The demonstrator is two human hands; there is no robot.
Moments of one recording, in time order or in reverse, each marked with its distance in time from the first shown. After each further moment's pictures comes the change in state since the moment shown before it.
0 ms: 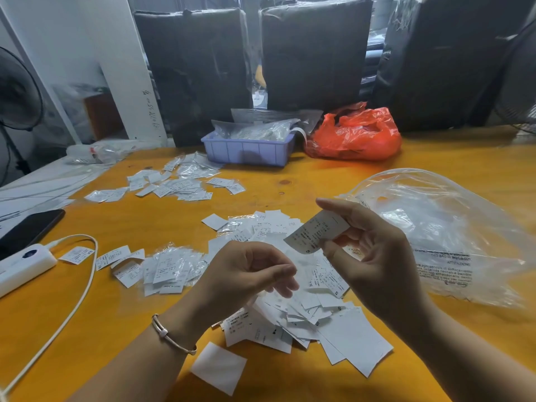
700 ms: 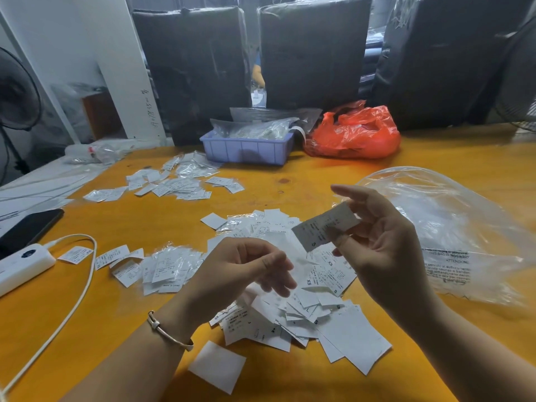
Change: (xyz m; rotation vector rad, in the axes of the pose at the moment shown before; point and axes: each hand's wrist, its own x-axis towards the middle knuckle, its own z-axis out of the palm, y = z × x) left_hand -0.001 0.004 -0.005 -0.166 -0.012 -0.061; right_hand 0.004 0.001 -0.006 0.140 0.044 0.088
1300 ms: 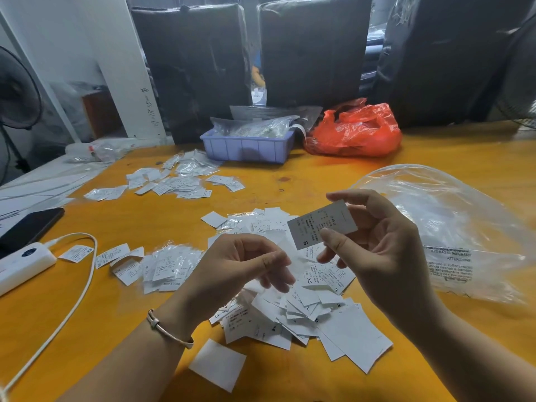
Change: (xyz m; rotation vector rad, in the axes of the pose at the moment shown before) left_hand -0.001 -0.001 -0.002 0.008 0.011 0.032; right_hand -0.006 -0.012 0.004 0.099 -0.023 0.007
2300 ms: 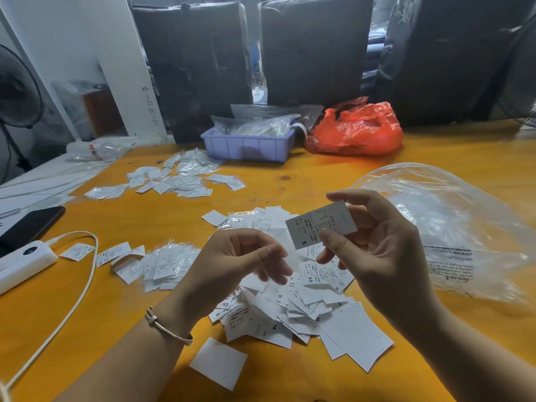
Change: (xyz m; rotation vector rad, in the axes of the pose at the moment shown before) left_hand -0.001 0.000 -0.002 -0.018 0.056 0.028; right_hand -0.002 0.000 0.001 -0.054 -0.018 -0.020
